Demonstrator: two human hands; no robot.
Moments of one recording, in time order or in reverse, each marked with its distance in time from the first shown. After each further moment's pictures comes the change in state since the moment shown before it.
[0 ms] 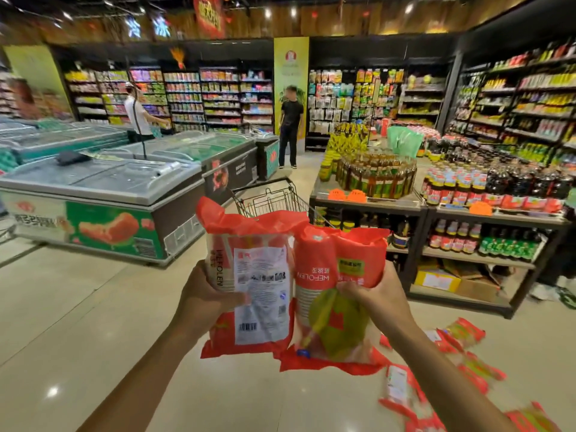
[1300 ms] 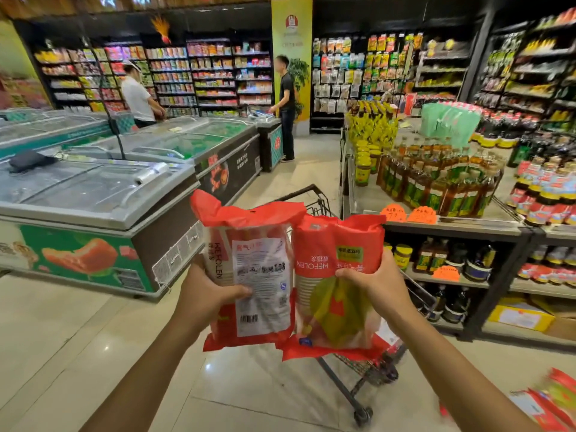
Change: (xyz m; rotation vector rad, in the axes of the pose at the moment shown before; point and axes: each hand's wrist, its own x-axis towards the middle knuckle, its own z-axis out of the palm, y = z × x) left_hand 0.578 -0.128 -0.073 0.080 0.038 -0.083; right_hand 0.521 0.047 0.298 -0.006 -0.014 0.040
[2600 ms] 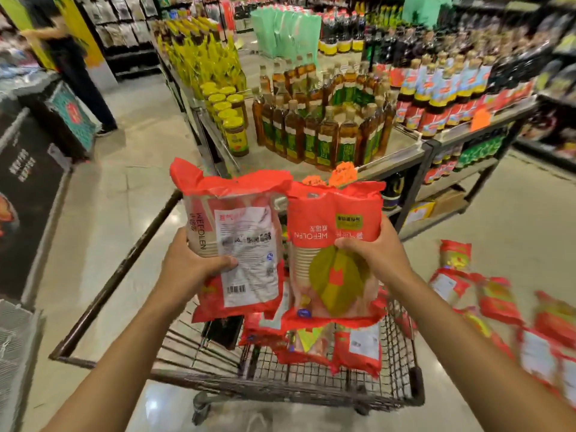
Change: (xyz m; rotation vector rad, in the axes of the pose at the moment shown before) left_hand 0.500 -0.010 0.295 0.048 -0.722 0.105; right_hand 0.357 0.128 -0.040 0.077 0.592 0.324
